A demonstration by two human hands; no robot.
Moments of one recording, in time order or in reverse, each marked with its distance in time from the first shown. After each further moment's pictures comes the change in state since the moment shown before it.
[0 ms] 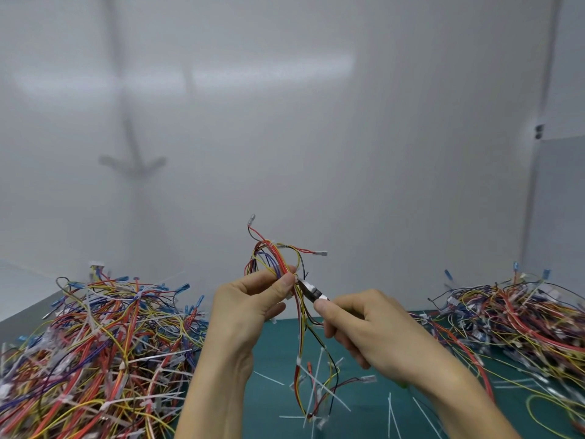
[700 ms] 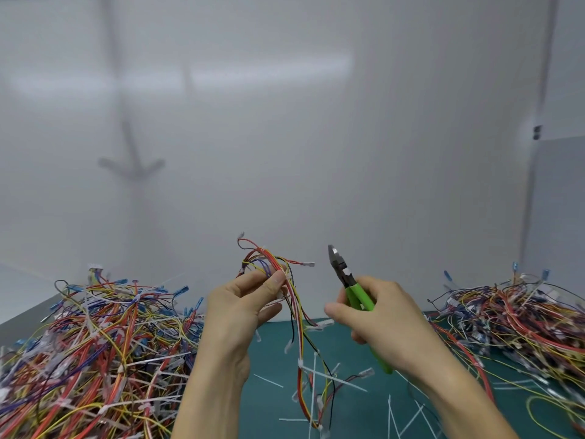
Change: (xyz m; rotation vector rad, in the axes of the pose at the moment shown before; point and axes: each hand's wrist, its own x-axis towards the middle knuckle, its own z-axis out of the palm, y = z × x) left_hand 0.005 -0.003 -0.003 -0.072 0.096 -0.028; right_hand 0.003 0.006 -0.004 0.111 0.202 0.050
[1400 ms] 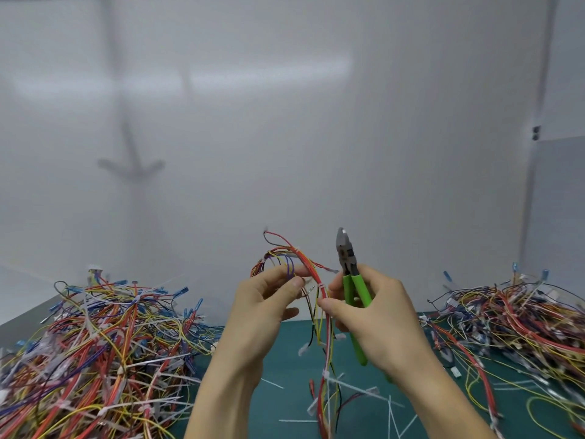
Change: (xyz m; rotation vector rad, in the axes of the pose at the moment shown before) left_hand -0.009 -0.002 0.012 0.295 -0.230 0.142; right_hand -0.001 -0.009 0.015 0.201 0.173 -0.067
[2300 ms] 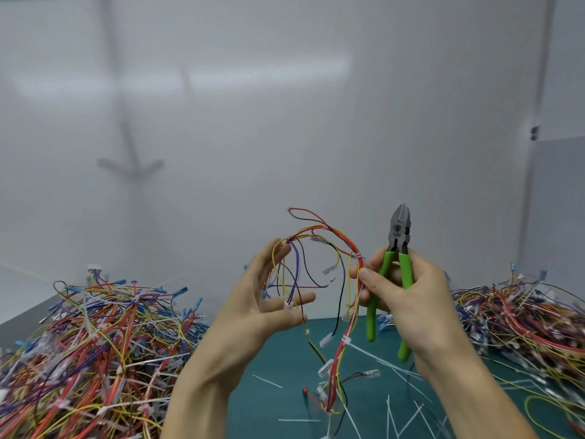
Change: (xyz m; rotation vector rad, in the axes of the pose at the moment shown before) left_hand -0.002 -0.002 -0.021 -0.119 -0.263 0.079; right_hand 0.004 -0.007 -0.028 0.371 0.101 -0.021
